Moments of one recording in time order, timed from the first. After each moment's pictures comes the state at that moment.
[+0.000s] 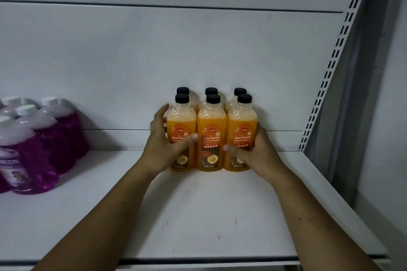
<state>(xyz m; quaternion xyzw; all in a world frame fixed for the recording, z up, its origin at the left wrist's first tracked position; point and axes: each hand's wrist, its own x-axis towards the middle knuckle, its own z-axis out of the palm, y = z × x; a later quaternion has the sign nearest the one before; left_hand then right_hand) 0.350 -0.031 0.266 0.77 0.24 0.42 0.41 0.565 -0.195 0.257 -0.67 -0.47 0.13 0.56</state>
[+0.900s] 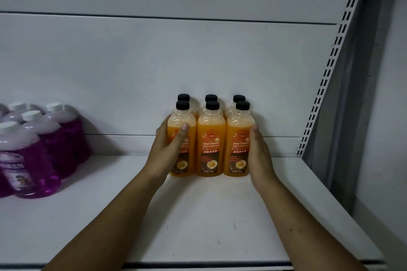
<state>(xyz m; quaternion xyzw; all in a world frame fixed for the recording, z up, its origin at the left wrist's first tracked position) 0.358 -0.052 0.274 0.67 0.26 0.43 0.54 0.536 -0.190 0.267 -0.59 -0.34 0.18 0.72</state>
